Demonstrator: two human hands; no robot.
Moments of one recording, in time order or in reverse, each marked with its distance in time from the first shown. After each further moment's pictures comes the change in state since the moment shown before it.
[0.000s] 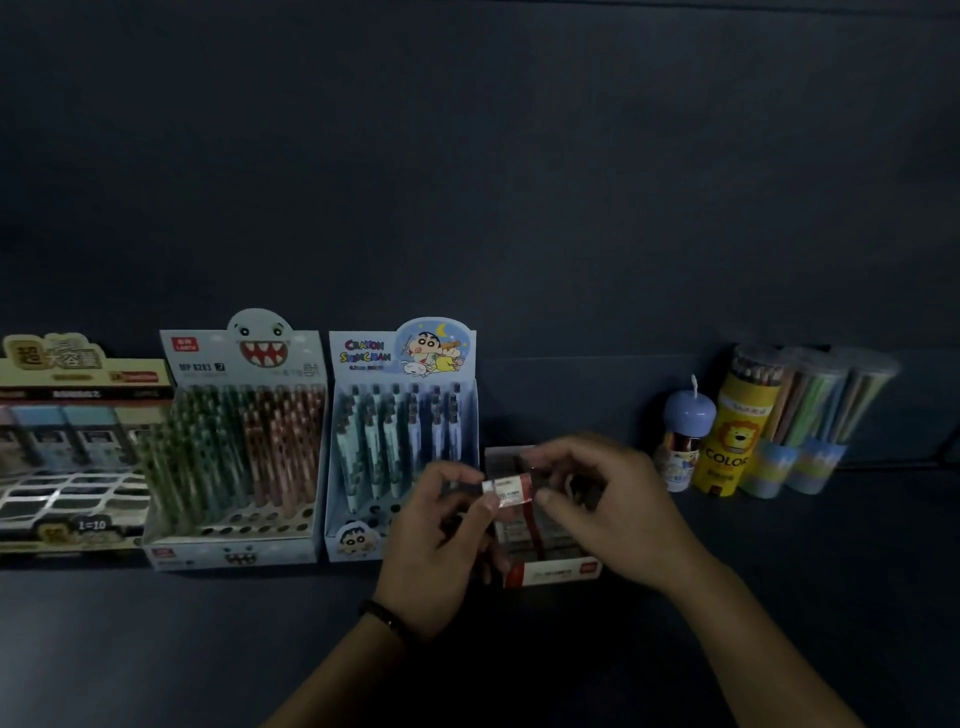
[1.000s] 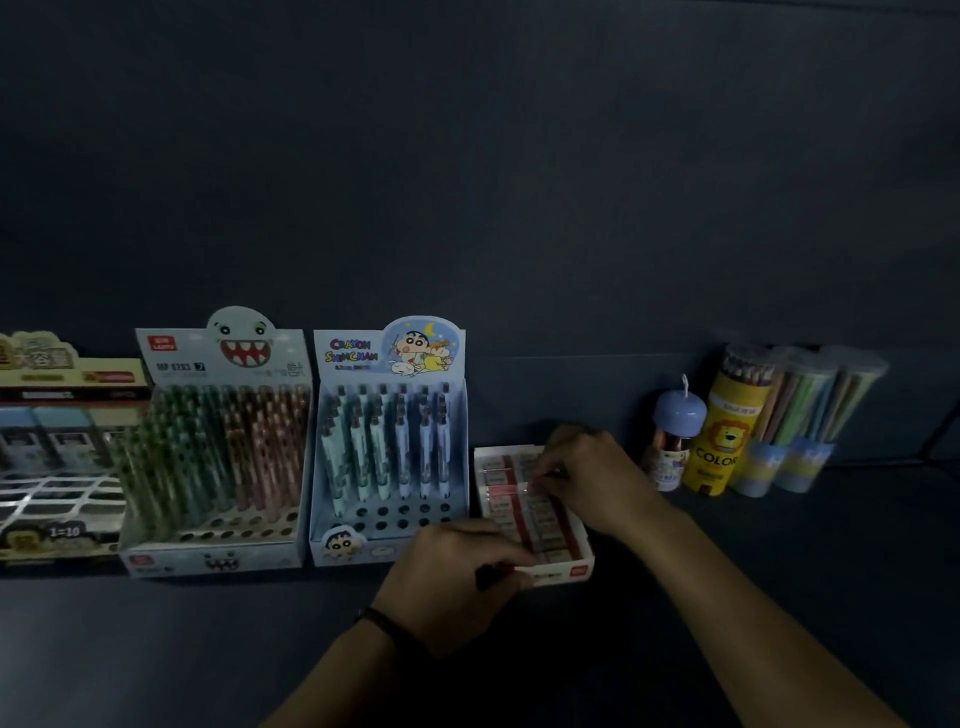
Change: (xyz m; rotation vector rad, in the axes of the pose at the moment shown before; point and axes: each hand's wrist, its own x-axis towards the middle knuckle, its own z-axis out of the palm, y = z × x) left_hand 0.007 -0.019 -0.005 0.815 -0.386 0.411; right_hand 0.041 0.072 0.009 -0.448 -0.246 0.151
